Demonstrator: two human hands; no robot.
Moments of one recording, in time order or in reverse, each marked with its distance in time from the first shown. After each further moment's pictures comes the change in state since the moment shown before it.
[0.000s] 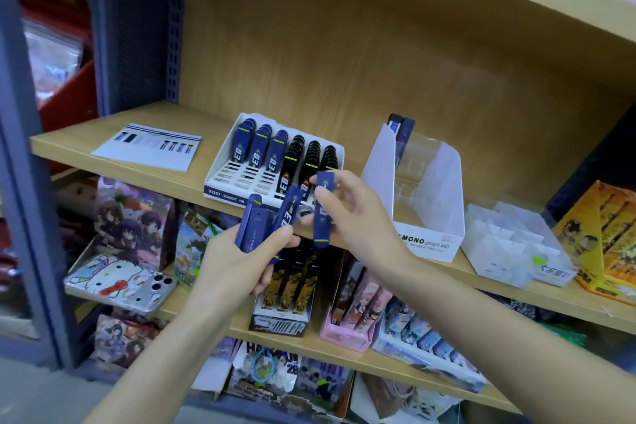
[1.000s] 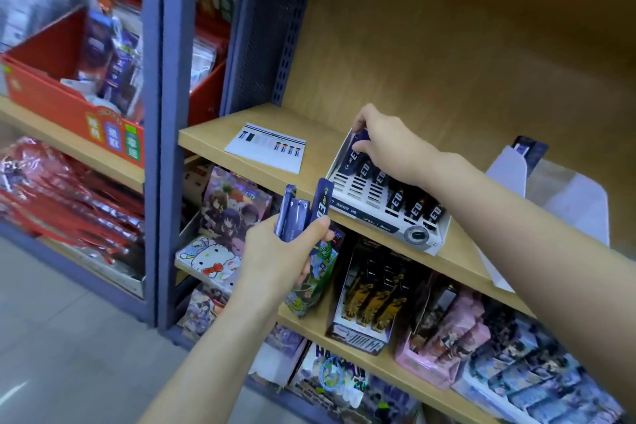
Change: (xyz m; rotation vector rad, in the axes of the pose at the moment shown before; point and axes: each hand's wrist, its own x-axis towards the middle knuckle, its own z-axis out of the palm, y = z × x) left_hand 0.003 0.014 -0.067 -0.086 0.249 -0.079; right_hand 0.138 -0.036 0.065 -0.998 -0.282 -0.308
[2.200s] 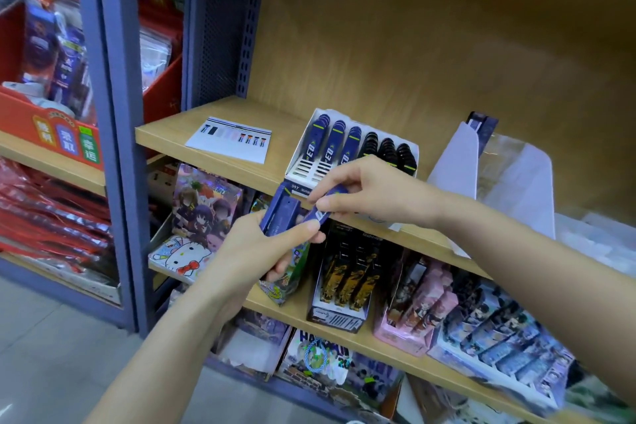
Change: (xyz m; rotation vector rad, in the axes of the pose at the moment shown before) left_hand -0.002 0.001 0.000 0.161 -0.323 0.008; right_hand -0.091 -0.011 -0.001 0.523 -0.269 -0.034
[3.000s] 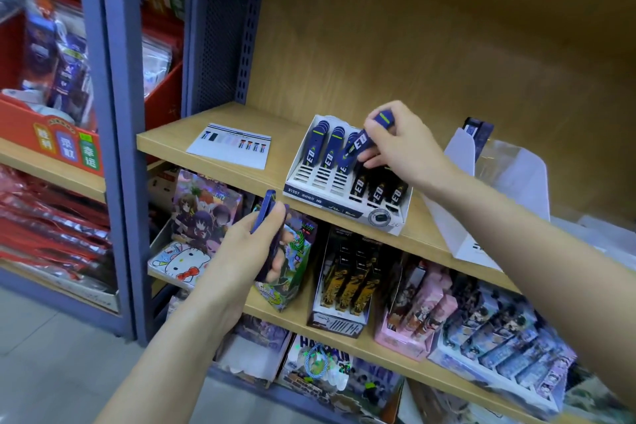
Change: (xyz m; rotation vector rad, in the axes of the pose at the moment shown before) left_hand 0.007 -0.007 -0.004 -0.140 0.137 -0.071; right_hand 0.016 0.001 -0.030 0.106 0.629 0.097
